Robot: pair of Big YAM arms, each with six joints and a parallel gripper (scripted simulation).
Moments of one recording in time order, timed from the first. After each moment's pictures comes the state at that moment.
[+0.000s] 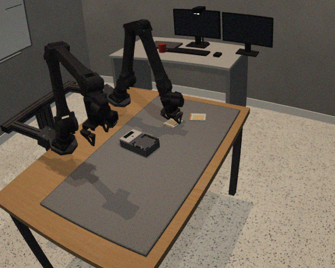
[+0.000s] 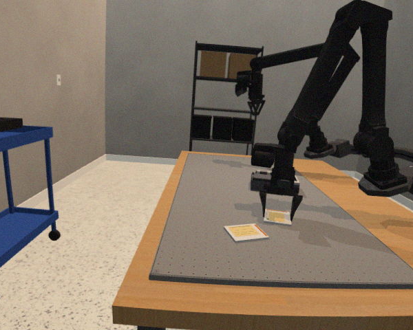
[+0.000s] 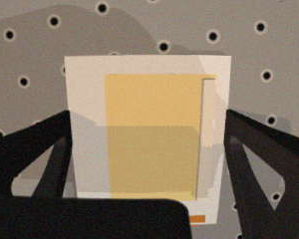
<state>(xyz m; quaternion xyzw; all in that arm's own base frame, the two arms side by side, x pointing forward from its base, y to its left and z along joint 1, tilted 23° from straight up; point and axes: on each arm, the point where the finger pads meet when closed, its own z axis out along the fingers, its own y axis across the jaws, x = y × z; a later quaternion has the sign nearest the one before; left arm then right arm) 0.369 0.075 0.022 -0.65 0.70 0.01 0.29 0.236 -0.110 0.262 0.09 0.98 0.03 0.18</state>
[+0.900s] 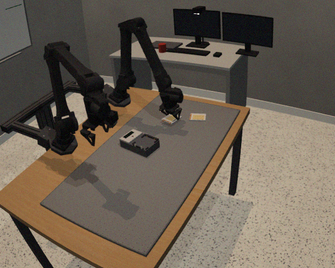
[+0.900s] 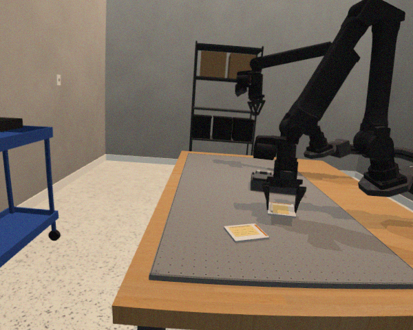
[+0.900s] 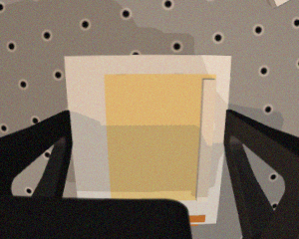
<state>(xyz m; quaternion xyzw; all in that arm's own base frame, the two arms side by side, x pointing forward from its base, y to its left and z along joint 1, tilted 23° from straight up) 0.351 0.074 0.043 -0.65 0.71 0.02 0.28 0.236 -0.110 0.262 0.09 0.98 0.03 0.18</state>
